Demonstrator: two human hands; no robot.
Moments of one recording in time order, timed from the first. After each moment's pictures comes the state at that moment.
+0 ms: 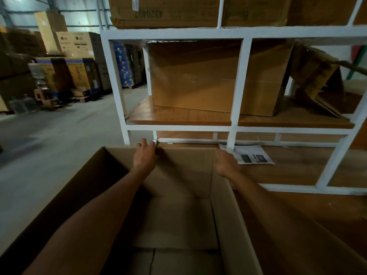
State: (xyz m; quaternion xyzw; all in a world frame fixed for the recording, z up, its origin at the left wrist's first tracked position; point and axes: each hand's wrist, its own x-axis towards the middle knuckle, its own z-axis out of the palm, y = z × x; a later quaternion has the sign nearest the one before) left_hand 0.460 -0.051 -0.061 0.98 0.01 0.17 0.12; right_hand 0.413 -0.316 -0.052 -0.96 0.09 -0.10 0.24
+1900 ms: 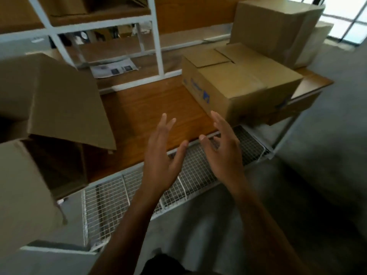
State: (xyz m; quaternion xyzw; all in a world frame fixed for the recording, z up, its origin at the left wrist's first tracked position) left_hand -0.165 -0.463 -0.109 0.82 -0.34 0.11 0.44; right_hand -0.235 -0.608 -0.112 -0.83 0.18 -0.30 0.44
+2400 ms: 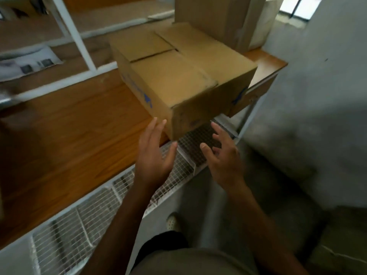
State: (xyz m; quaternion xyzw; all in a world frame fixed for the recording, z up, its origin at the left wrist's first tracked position) left_hand -0.109 -0.662 -0.163 0.84 -0.37 0.00 0.40; right_hand -0.234 -0.794 -0.169 -0.79 0.31 -0.29 0.44
